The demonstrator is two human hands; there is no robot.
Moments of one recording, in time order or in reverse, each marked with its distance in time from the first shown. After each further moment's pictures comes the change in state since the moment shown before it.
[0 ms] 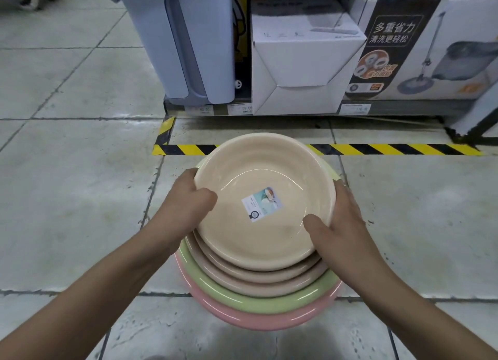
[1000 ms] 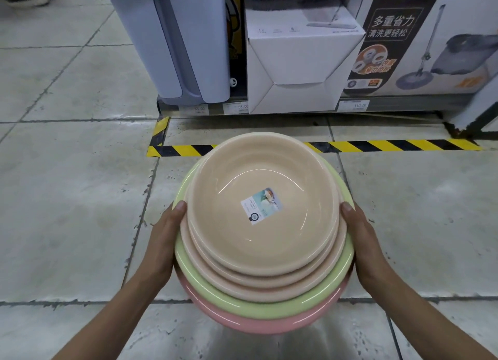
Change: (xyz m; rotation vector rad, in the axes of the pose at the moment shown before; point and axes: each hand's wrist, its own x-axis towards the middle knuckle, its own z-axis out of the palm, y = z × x) left_hand 0.026 -0.093 0.000 -0.428 0.019 0.019; right_hand 0.025 0.069 -0.005 0.523 0.000 0.087
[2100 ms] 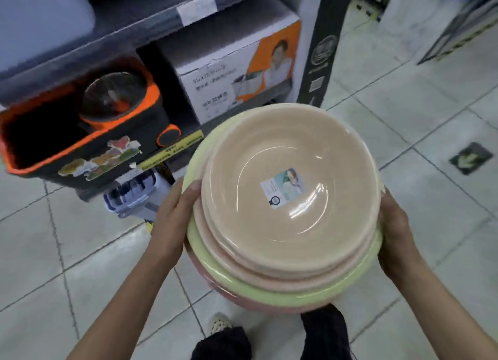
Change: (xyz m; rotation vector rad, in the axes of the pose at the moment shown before) left_hand -0.335 0.762 0.131 0.290 -0.527 0.044; right_hand -0.338 -0.726 -0.236 0.275 0.580 0.098
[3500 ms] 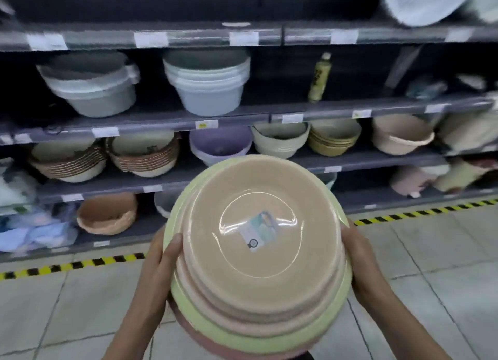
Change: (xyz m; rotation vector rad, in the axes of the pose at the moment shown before) left_hand -0.354 0.065 0.631 0.762 -2.493 0.362; right_hand -0.316 -0.050 -0.116 0.645 2.558 0.031
